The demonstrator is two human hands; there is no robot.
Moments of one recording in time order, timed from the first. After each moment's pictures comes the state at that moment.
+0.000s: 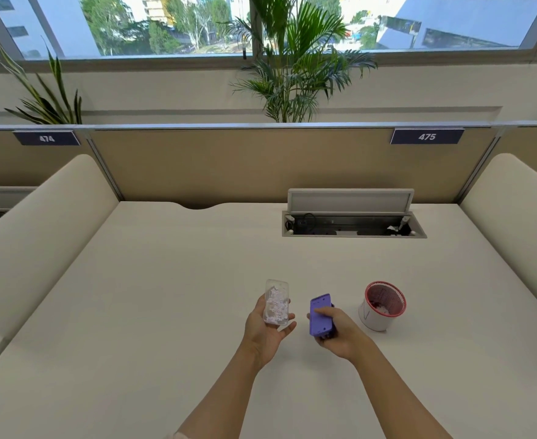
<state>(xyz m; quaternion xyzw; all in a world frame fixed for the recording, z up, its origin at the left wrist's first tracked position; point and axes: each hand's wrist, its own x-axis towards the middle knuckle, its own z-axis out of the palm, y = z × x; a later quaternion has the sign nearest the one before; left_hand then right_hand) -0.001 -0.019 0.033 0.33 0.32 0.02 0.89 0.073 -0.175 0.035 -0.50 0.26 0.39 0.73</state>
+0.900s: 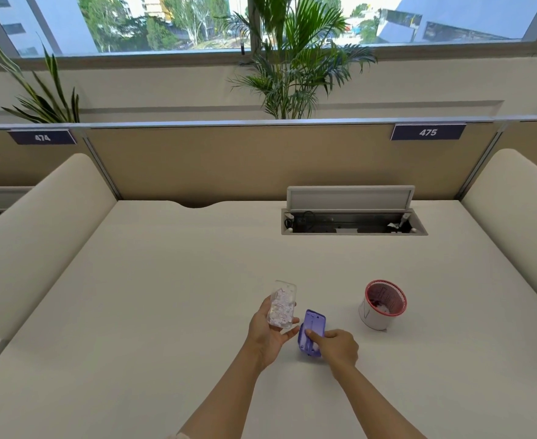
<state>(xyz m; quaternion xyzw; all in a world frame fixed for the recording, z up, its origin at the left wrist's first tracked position) 0.003 -0.023 0.028 0.35 0.34 -0.03 0.88 0.051 -0.172 -0.024 -0.86 0.18 0.19 0.43</state>
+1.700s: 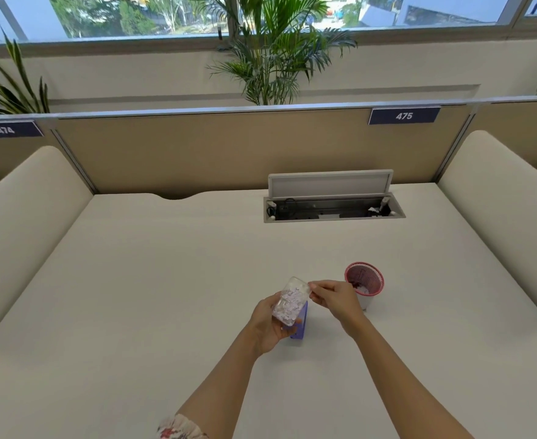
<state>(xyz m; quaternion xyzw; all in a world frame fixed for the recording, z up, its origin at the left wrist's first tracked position) 0.011 -0.055 0.031 0.41 0.33 -0.15 0.84 0.095 -0.213 0.033 -0.72 0.03 0.20 0.66</state>
